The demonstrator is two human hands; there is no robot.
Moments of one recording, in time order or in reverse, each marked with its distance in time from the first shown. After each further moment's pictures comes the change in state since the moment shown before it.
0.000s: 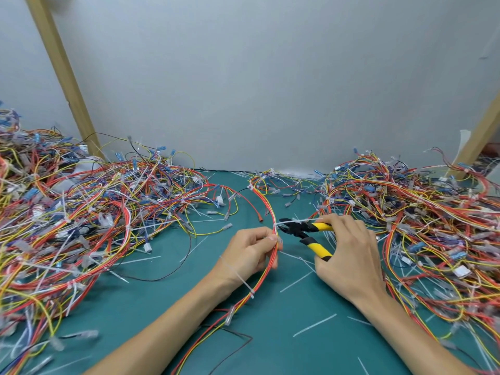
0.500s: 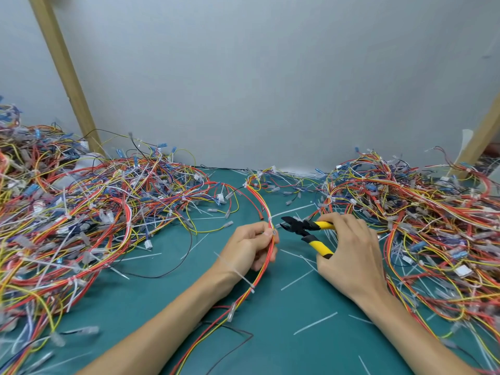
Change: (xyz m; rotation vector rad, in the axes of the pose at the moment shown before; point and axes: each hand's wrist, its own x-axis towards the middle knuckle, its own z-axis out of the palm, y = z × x) left_hand 0.001 0.000 -0.002 -0.055 0.008 0.022; right_hand 0.000 -0.002 -0.002 -0.016 -0.032 0.030
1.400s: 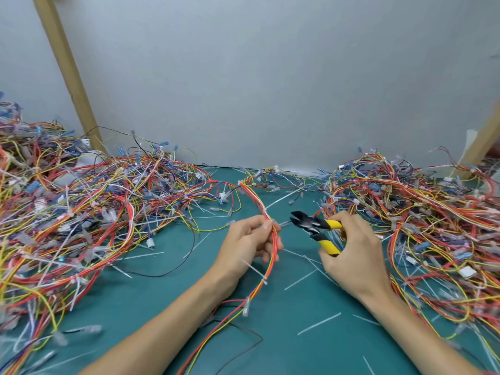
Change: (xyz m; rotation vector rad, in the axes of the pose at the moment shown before) left_hand 0.000 0.001 -0.003 -0.099 0.082 0.009; right_hand -0.001 -0.005 -0.006 0.218 0.008 0.047
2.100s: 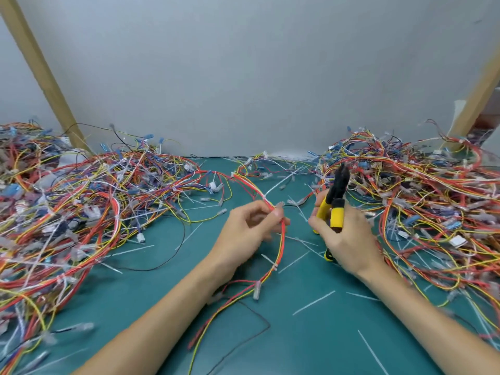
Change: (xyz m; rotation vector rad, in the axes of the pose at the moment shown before) left_hand 0.004 -0.007 0.011 0.051 -0.034 0.045; right_hand 0.000 0.003 -0.001 0.345 -0.076 0.095
